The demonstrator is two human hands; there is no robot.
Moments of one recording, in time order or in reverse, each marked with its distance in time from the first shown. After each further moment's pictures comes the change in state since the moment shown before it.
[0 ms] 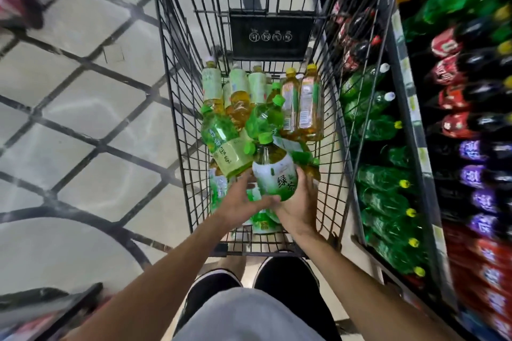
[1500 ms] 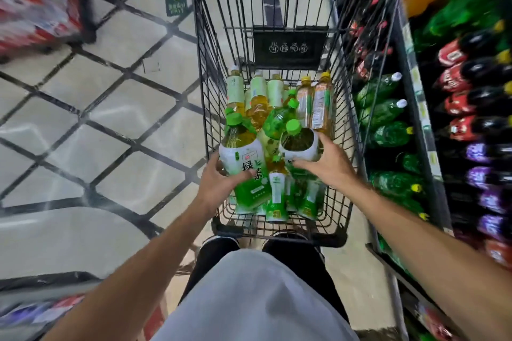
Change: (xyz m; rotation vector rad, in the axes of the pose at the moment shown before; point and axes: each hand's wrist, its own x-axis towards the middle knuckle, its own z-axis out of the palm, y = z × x) left_hand -0.070 0.021 -0.059 -0.307 0.371 0.063; right_hand 0.063 -0.038 -0.088 -0.029 -0.307 -0.249
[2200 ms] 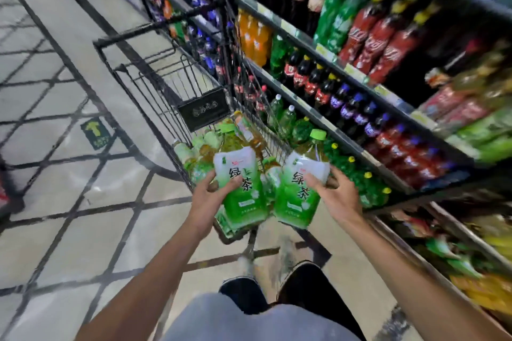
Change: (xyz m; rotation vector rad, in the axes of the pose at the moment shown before) left_hand -0.115 0.010 -0.061 0.030 -0.505 0.269; right_hand -0.329 -0.072 0.063 0.730 0.811 0.171
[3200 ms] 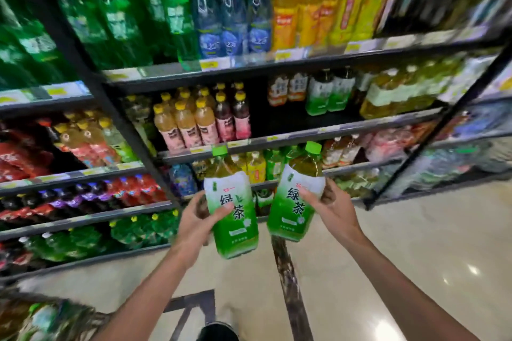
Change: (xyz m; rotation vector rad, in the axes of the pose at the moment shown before) left_hand -0.351 -0.129 0.556 0.486 -0.888 0.252; right_hand -0.394 0.196 -0.546 0.457 0.904 -0.092
